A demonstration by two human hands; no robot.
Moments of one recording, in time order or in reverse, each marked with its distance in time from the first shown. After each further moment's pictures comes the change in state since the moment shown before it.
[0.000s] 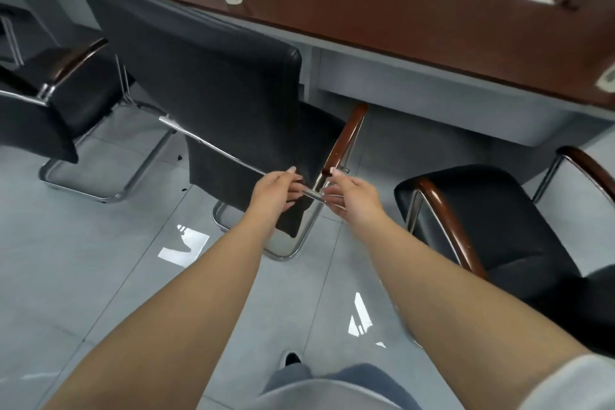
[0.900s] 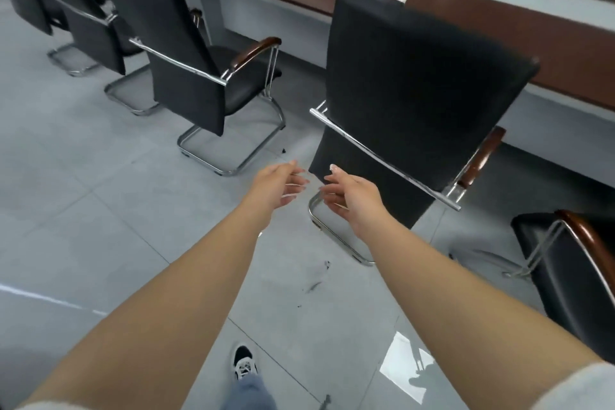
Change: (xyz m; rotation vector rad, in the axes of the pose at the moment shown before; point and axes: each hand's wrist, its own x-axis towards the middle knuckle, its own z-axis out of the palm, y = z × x) left_hand -0.106 -0.039 -0.303 -0.161 0.156 0.089; right_hand -0.153 0.070 0.251 -0.069 -0.291 -0.031
